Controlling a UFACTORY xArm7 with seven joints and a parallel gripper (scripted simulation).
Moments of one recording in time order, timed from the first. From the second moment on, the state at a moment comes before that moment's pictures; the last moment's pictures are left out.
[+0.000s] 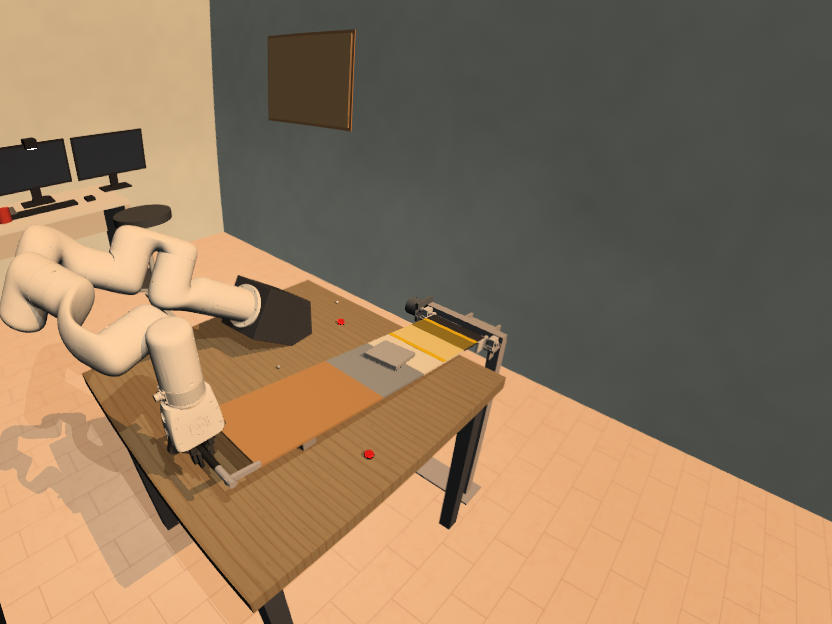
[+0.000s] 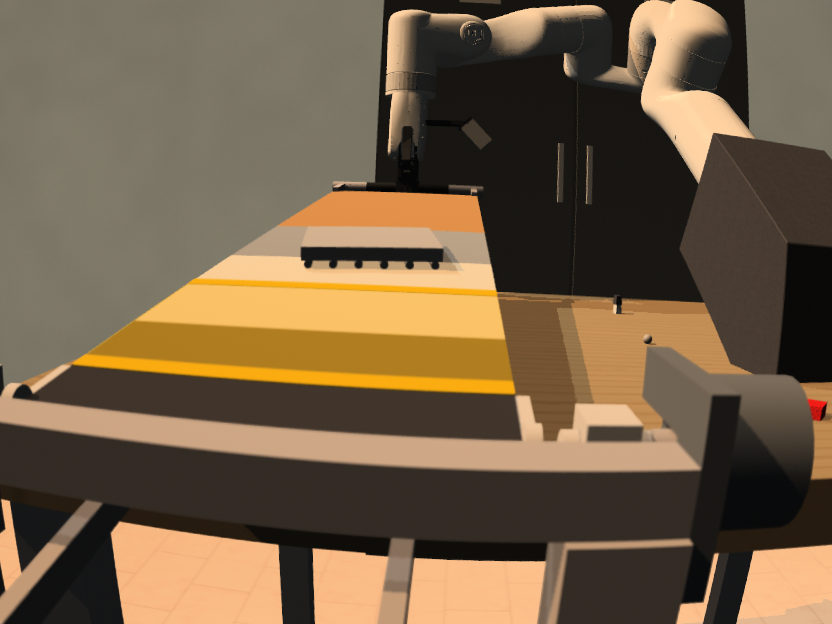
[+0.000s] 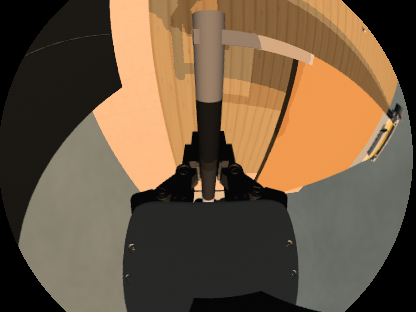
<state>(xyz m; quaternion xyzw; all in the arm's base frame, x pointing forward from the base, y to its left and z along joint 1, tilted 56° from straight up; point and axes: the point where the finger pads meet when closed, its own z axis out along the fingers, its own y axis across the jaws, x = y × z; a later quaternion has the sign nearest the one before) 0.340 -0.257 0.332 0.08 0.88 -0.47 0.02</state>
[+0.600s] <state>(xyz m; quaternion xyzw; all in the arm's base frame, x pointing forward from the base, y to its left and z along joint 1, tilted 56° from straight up) 0.340 -0.250 0.335 0.07 0.88 -0.47 0.02</state>
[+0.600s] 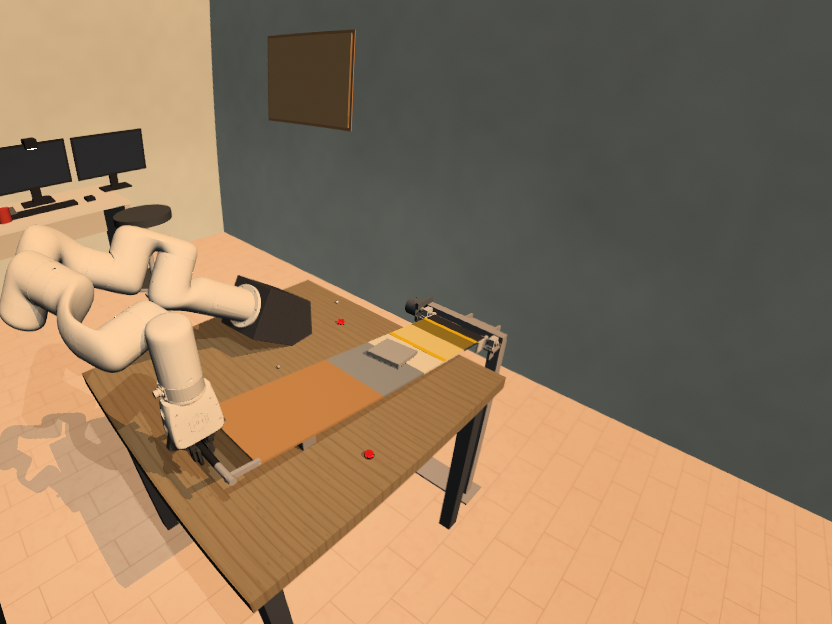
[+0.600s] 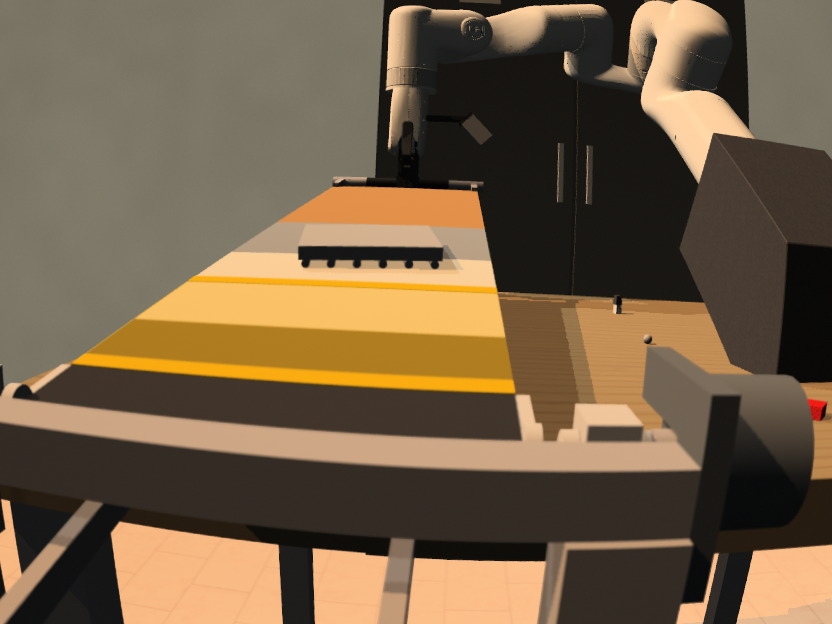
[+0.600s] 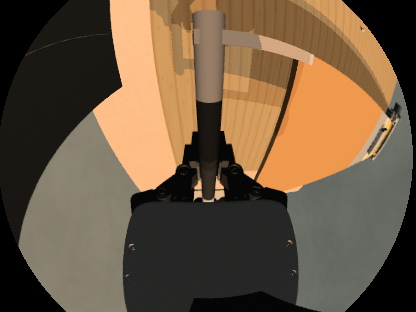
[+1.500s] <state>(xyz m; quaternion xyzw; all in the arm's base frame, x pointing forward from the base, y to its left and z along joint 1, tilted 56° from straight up) 0.342 -0.220 0.349 0.07 0.88 -0.47 0.02</state>
